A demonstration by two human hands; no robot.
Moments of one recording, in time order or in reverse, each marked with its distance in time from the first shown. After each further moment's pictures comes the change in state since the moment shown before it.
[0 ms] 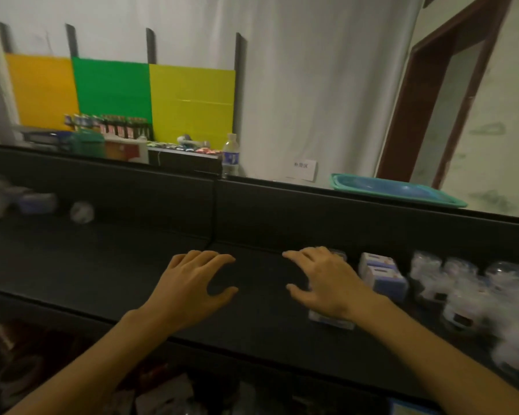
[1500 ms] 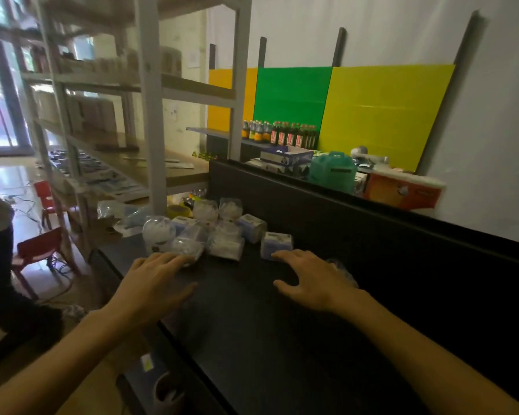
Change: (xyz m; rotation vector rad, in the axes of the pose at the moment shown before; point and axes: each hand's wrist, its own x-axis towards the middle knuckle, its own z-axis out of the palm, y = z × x) left_hand -0.110 -0.635 -0.102 0.205 -0.035 -0.641; right_hand 0.541 -0.449 0.154 0.330 -0.169 -0.396
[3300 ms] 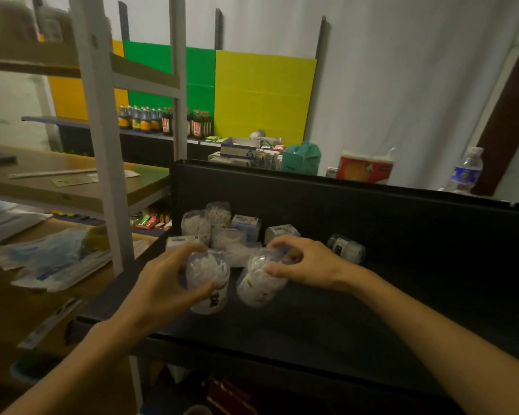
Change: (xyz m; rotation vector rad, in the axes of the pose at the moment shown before) left_hand 0.091 -0.151 0.006 -0.728 0.021 0.615; right_hand 0.058 -0.147 0.012 0.461 0.095 0.528
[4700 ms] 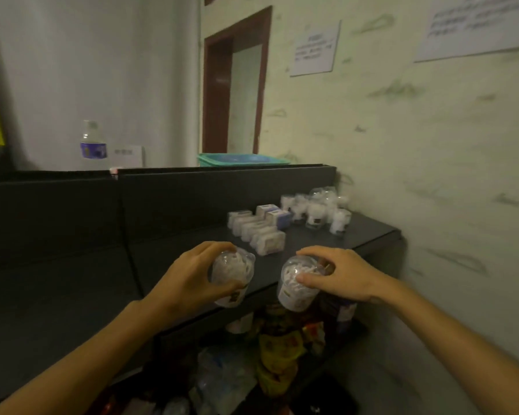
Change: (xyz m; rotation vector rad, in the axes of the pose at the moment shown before) left_hand 0.068 0.584 0.468 -0.473 -0.420 0.641; right_hand -0.635 0.338 -0.297 -0.210 0.569 0.656
